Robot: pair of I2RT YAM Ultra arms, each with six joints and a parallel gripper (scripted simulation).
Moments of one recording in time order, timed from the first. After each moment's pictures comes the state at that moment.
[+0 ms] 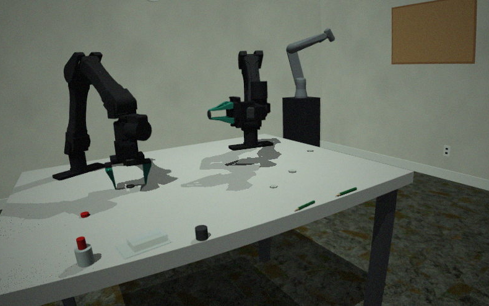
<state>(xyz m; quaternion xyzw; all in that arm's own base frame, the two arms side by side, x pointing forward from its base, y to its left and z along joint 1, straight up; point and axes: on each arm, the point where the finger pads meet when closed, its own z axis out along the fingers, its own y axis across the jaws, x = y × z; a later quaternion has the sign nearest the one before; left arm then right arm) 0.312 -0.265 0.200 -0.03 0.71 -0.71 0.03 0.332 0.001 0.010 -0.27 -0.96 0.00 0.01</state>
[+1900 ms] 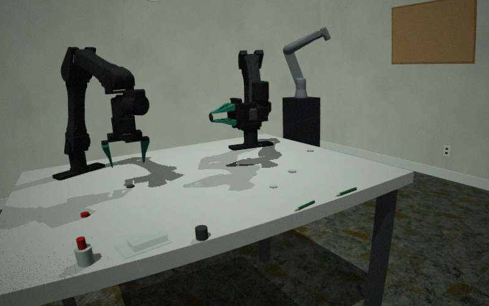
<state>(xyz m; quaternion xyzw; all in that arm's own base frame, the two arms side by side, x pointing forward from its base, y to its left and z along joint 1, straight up) 0.324 -0.263 0.192 -0.04 0.72 -0.69 0.04 0.335 0.000 0.081 -0.27 -0.96 0.00 0.00</state>
